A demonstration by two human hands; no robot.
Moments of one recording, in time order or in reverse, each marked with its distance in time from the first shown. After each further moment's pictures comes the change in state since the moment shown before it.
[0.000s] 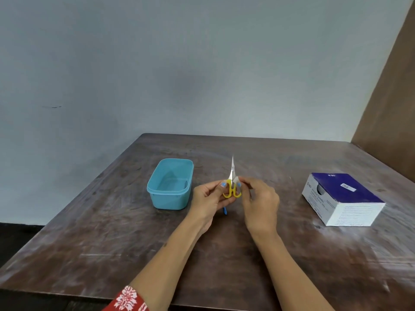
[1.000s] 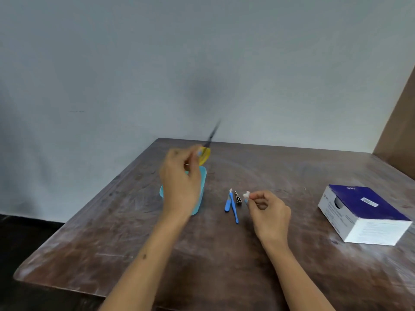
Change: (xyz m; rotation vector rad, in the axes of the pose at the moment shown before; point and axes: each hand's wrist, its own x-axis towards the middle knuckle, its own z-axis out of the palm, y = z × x) left_hand -0.029 0.087 -0.024 0.763 0.517 0.754; right_hand -0.001 -0.001 0.006 0.173 -0.148 0.396
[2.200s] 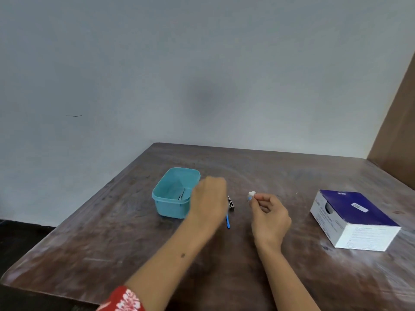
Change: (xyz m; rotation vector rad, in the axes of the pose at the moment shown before) left_hand -0.022 0.017 0.055 0.871 -0.590 0.116; right_hand 0.007 0.003 -0.003 0.257 0.180 0.168
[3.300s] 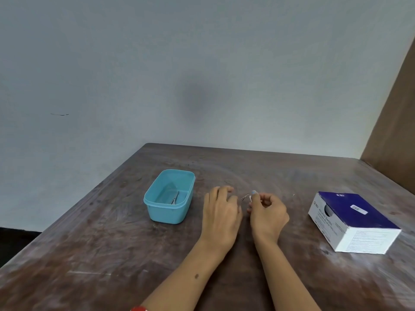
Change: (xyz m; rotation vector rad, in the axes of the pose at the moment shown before) left_hand -0.002 0.008 0.079 -0.199 0.375 0.223; right_hand 0.022 0.009 0.017 0.017 0.076 0.072
